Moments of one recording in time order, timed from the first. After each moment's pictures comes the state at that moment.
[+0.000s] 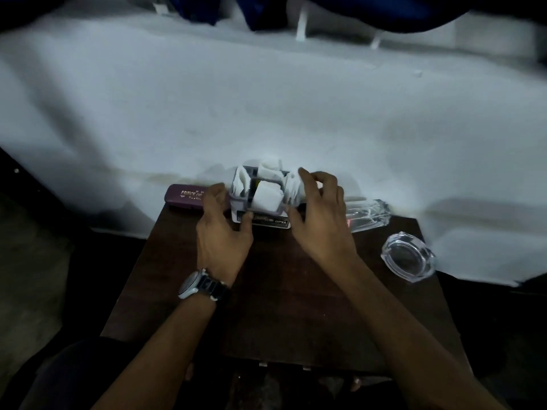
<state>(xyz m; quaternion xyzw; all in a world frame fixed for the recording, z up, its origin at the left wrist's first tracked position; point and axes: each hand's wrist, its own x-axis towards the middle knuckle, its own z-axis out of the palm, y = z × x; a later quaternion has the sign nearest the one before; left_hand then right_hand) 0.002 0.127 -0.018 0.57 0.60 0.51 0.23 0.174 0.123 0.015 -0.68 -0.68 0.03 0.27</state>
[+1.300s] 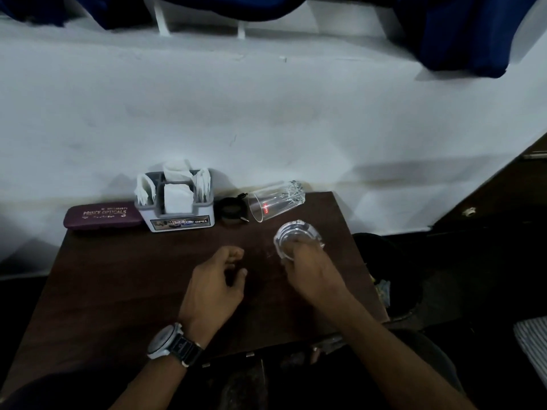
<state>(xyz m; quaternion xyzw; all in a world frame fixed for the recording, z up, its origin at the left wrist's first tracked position) 0.077 0.055 -0.049 0.74 0.51 0.29 0.33 0.280 0.021 -0.042 -0.74 -0.64 0.12 0.17</state>
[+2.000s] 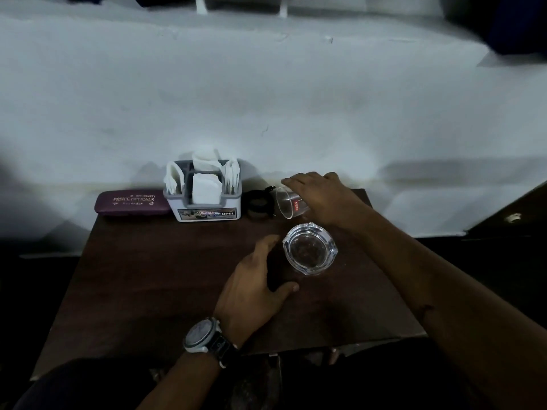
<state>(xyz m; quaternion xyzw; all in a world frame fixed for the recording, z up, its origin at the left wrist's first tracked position) 0.085 0.053 -0.054 0.77 0.45 0.26 0.36 0.312 0.141 0.001 -0.59 -0.80 -0.02 -0.05</state>
